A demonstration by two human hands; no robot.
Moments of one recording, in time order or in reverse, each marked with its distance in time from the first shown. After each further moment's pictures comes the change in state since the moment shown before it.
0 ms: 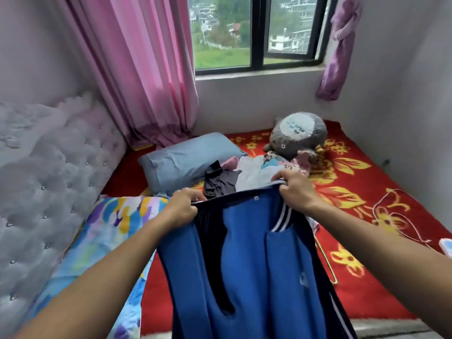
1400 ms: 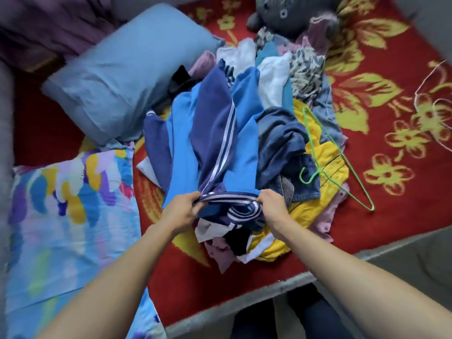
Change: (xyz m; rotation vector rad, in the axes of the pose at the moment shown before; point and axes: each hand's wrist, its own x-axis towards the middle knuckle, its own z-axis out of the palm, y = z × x) left_hand 0.185 -0.243 0.191 0.101 -0.491 -0.012; right_hand 0.065 0.113 0.354 0.715 -0.030 1.004
